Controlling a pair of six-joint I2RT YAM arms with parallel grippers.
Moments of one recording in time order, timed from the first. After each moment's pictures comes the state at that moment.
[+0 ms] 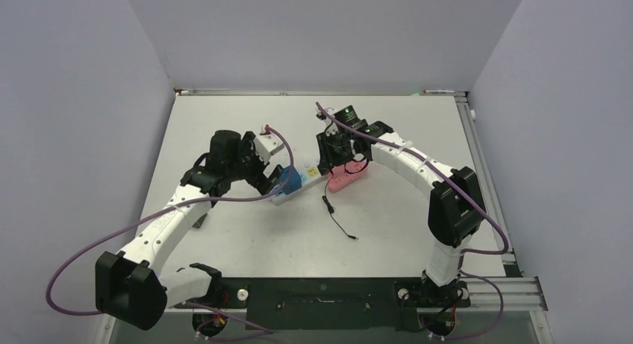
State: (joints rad) left arm -0.38 1.15 0.90 -0.38 0.33 0.40; right arm 0.61 1.78 1.50 -0.62 -0.21 0.19
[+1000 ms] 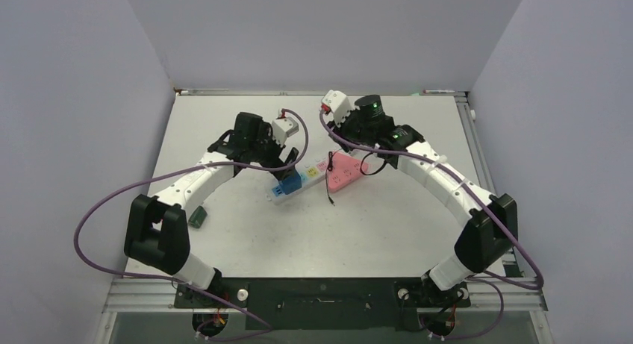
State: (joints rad) left arm -0.38 1.53 1.13 -0.38 0.40 0.27; right arm 0.59 1.58 1.43 -0.45 -0.15 -0.39
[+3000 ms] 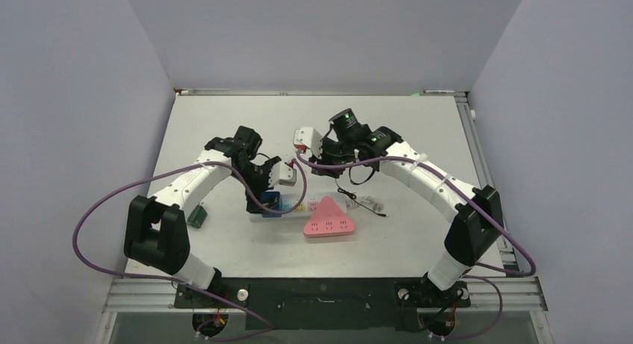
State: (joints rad) left arm -0.37 1.57 1.16 -1.02 0.53 1.13; right arm 0.69 1.59 1.44 -0.67 -0.36 -0.66
